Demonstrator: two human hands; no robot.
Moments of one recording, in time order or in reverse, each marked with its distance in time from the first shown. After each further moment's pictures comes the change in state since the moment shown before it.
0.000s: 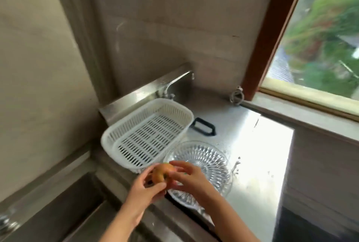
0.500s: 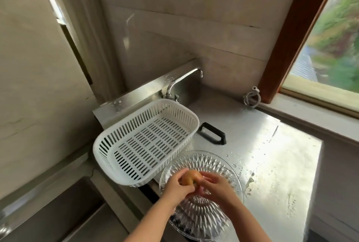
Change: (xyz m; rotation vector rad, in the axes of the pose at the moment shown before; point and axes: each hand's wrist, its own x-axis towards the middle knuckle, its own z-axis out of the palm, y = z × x) left_hand 0.115 -0.028 0.081 0.306 0.005 -0.182; right_hand 0.067 0.032 -0.098 -0.023 0.095 0.115
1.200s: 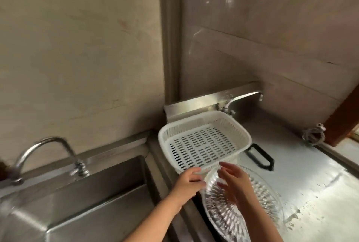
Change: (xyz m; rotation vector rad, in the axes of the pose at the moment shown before) left_hand -0.096 0.013 -0.075 -0.134 0.174 0.074; right_hand -0.038 -0.071 0.084 -0.134 -0.006 -0.114
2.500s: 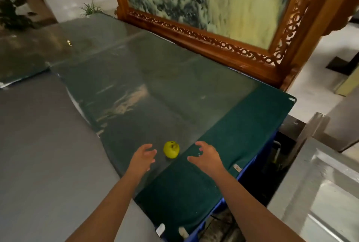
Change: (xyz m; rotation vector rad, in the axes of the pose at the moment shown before) left_hand -0.622 -0.406 -0.484 -0.712 1.594 -0.398; right_hand -0.449 0.201 0.740 -0.998 -1.405 -0.564
